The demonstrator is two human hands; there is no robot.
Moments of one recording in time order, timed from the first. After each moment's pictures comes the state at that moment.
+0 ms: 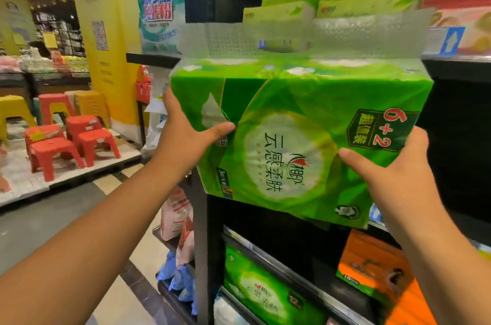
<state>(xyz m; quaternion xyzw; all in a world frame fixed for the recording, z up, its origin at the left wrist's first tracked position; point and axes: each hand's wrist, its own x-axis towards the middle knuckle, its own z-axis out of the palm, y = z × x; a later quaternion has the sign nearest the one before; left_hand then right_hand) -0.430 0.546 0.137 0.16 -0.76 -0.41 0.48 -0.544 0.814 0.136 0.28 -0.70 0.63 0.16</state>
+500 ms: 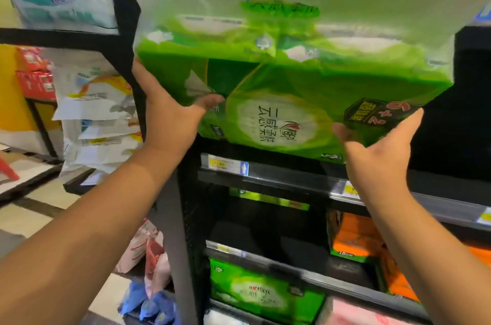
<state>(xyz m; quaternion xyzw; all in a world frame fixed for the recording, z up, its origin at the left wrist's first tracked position) -0.544 0.445 0.132 0.04 -0.73 -0.46 0.51 -0.583 0.704 0.112 0.21 -0.68 0.62 0.33</state>
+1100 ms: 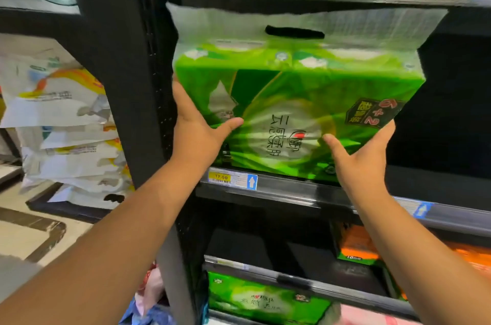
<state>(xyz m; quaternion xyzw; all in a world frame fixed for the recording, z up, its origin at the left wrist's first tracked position) -0.635 0.414 0.082 0.05 -0.79 -0.45 0.41 -0.682 0.672 0.059 0.09 -0.77 0.53 0.33</state>
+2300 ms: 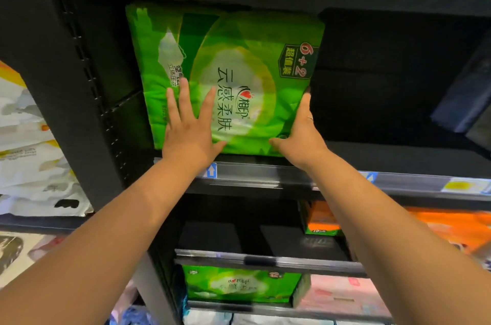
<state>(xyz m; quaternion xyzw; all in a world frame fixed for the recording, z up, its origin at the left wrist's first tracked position) -0.658 0.464 0.062 0.05 -0.96 -0.09 0.25 -0.690 0.675 0.070 0.09 -0.91 0.39 0.12</state>
